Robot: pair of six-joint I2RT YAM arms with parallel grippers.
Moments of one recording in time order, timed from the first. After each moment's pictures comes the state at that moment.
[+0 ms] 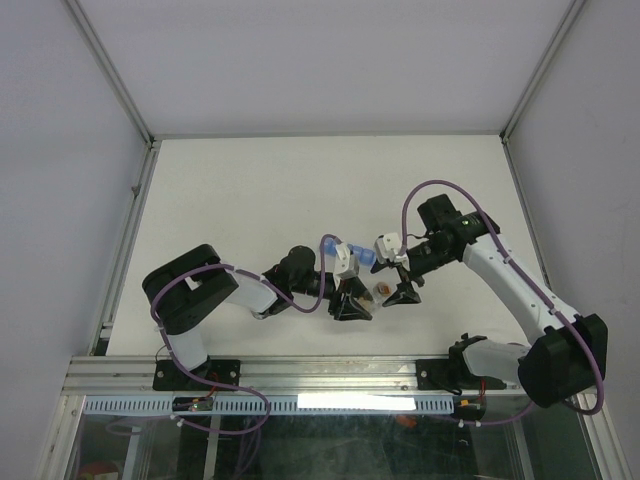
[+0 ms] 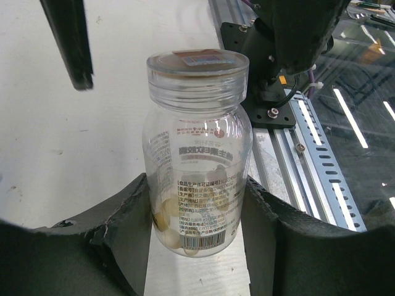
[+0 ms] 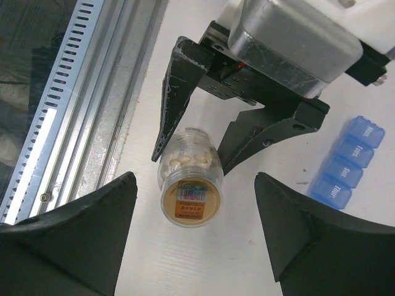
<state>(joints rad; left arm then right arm) -0.94 1.78 0.61 1.01 0.79 -0.14 0.39 1.20 1.01 -1.18 -1.01 -1.37</state>
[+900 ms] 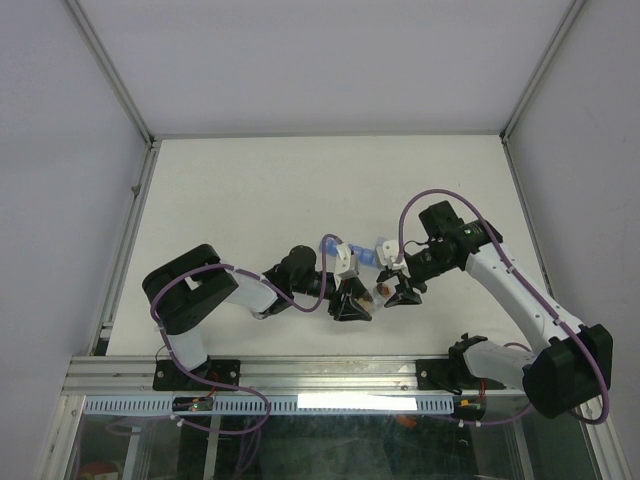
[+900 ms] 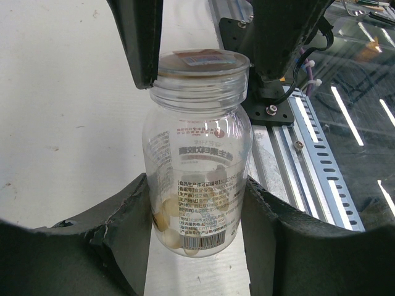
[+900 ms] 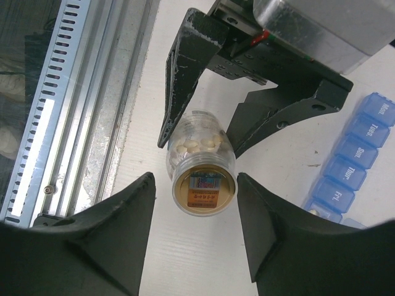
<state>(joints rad) -0.94 1.78 0.61 0.98 0.80 -0.14 0.41 1.15 0.95 -1.15 -0.94 -1.31</state>
